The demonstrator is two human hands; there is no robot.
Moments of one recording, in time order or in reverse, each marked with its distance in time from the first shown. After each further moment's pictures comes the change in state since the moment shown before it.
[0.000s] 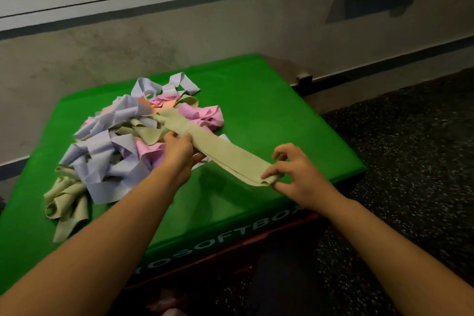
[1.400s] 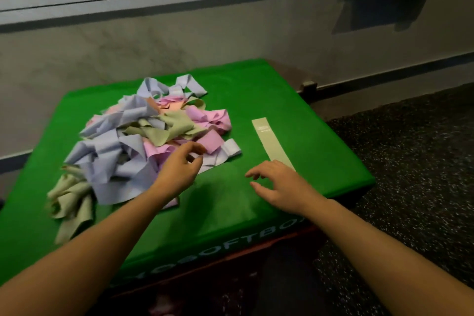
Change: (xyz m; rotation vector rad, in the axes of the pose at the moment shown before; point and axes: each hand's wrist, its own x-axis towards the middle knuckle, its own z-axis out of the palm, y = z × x) left_hand 0.002 -0.018 -0.052 0.885 -0.201 0.556; right_hand 0.033 -0.016 0.035 -0.070 -0.184 0.028
